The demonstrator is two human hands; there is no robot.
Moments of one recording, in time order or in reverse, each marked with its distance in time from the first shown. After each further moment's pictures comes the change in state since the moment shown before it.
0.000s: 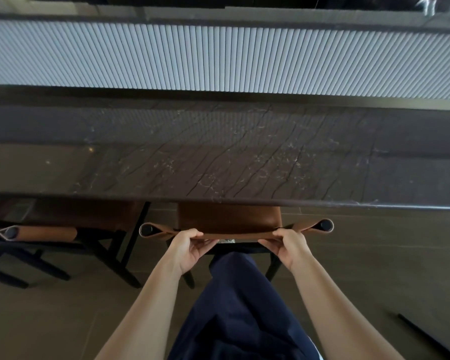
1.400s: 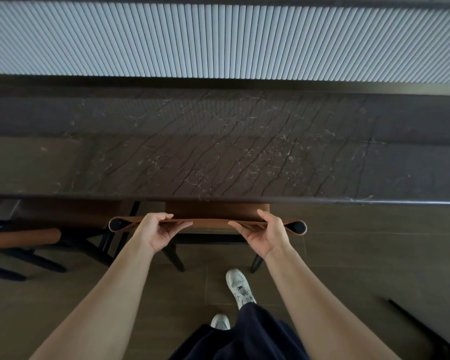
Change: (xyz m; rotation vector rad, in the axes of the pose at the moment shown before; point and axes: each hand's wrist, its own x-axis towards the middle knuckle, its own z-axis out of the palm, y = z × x) left_hand 0.031 0.053 -0.005 -0.063 0.126 0.045; right_hand -0.003 -0.018 0.032 0.465 -0.188 0.243
